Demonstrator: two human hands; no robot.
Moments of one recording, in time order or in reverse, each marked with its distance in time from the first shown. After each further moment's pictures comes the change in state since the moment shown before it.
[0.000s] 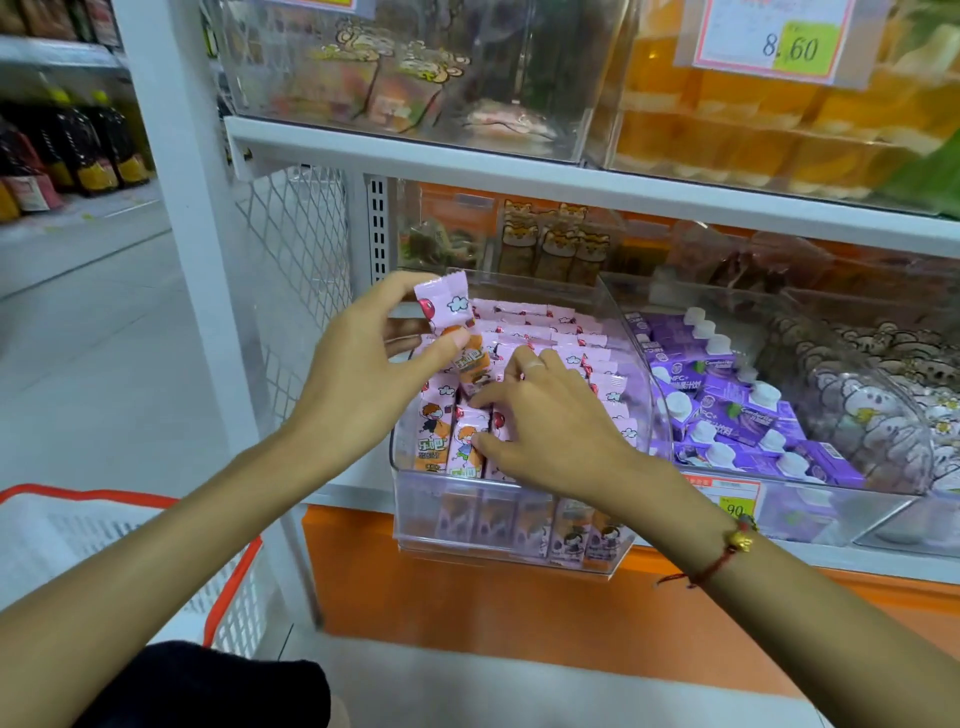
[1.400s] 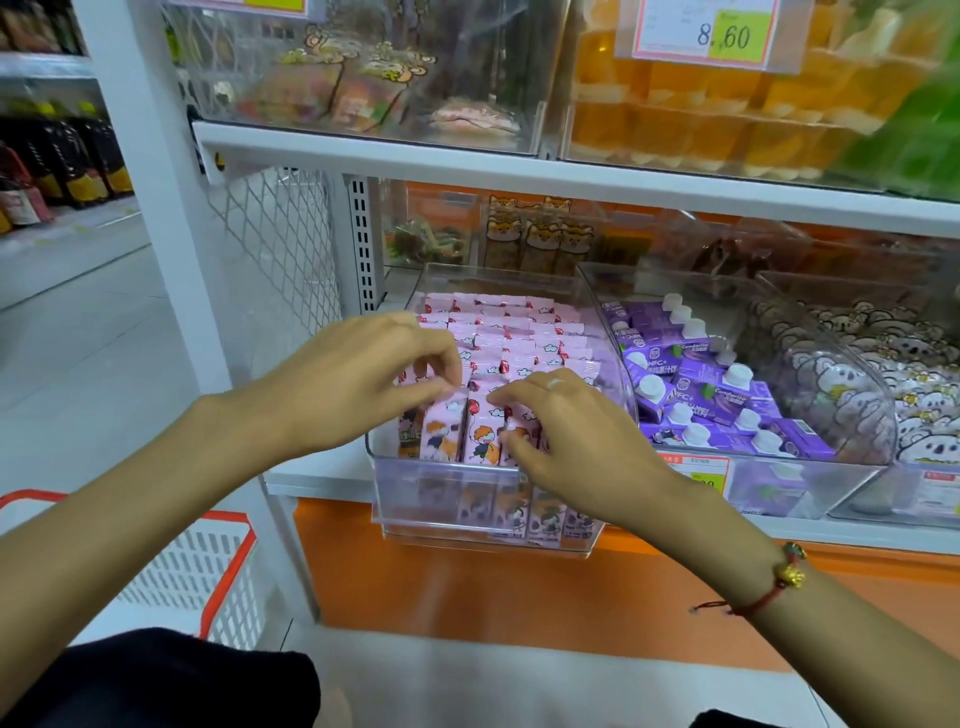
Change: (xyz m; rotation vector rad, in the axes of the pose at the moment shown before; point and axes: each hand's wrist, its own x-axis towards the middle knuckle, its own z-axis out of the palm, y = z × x) left_hand 0.006 0.027 -0.009 0.744 -0.540 0.234; right_hand -0.044 0.023 -0.008 0.142 0.045 -0.005
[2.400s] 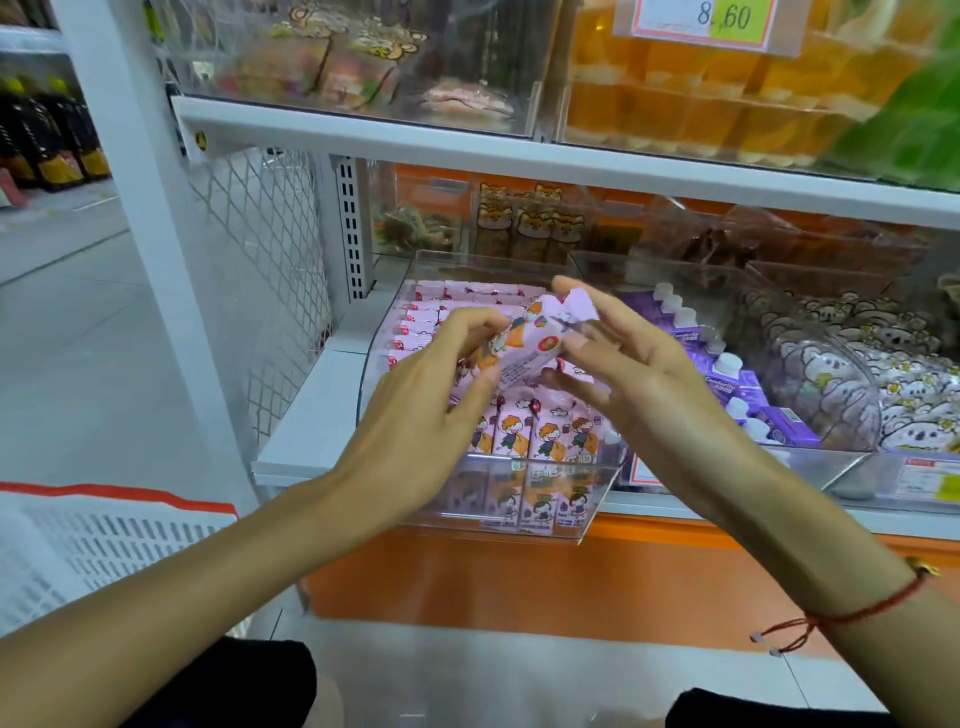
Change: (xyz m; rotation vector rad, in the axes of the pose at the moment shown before) left_hand -0.004 0.048 0.054 -0.648 0.355 -0.175; right_hand -0.015 -0.002 -0.043 1.325 0.144 0.242
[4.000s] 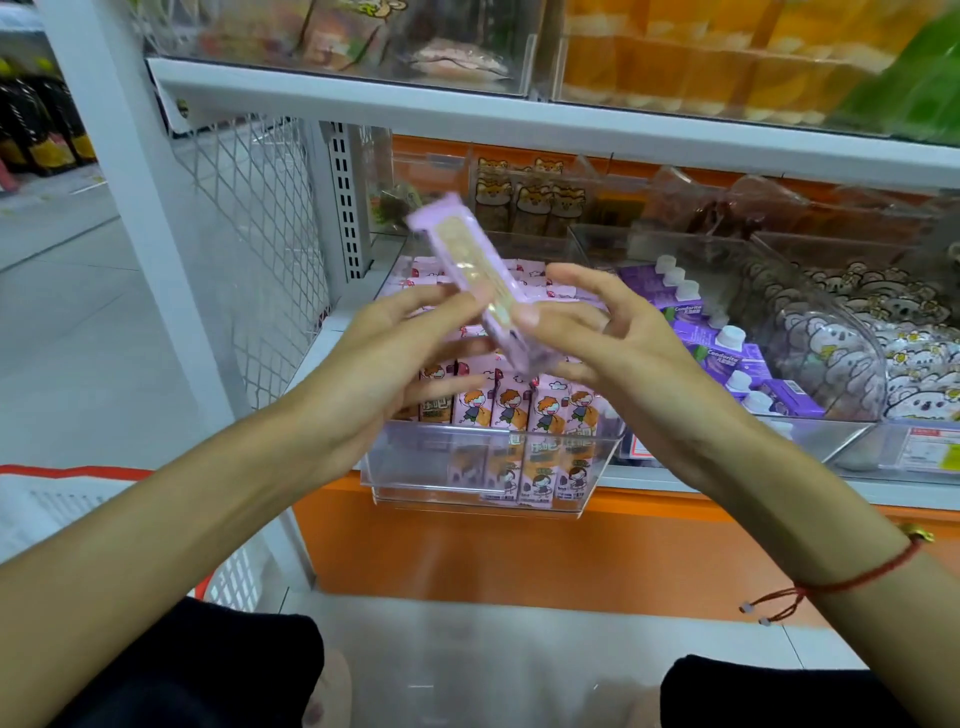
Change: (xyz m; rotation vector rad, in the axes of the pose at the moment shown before) left_hand 0.011 0.030 -0.022 -0.699 -0.087 -0.583; right_hand -0.002 -0.004 0.010 -0.085 0.061 0.129
